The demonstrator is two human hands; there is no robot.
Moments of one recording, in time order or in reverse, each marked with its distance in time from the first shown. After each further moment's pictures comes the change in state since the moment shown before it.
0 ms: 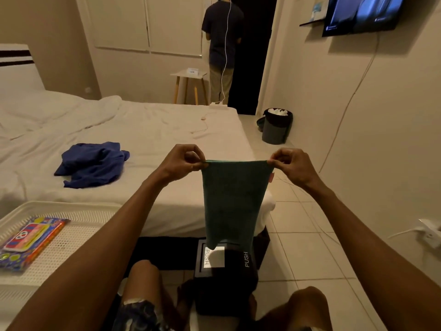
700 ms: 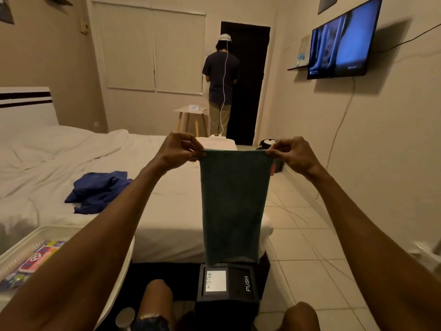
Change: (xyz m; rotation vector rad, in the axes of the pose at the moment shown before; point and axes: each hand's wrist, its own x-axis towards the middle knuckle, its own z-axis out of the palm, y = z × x) left_hand 0.000 0.091 -0.062 0.079 0.158 0.179; right_hand 0.014 -0.094 -0.068 0.045 0.091 -0.119
